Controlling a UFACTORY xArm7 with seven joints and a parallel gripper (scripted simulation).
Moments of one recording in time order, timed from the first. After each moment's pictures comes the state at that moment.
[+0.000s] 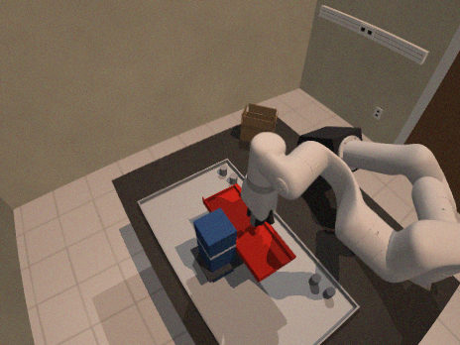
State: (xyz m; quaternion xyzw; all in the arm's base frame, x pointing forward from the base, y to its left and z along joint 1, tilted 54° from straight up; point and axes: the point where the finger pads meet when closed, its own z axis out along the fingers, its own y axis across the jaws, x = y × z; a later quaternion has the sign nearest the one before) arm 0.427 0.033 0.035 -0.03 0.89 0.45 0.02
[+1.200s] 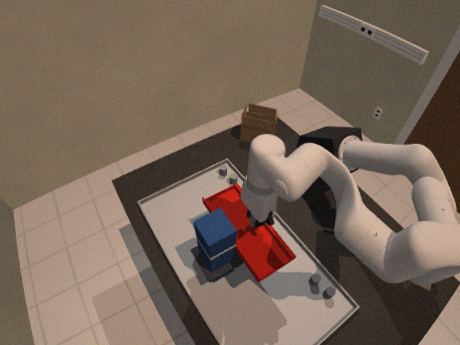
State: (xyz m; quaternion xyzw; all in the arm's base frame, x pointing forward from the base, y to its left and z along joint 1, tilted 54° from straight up) arm 0.427 0.038 0.032 -0.03 0.89 0.45 0.02
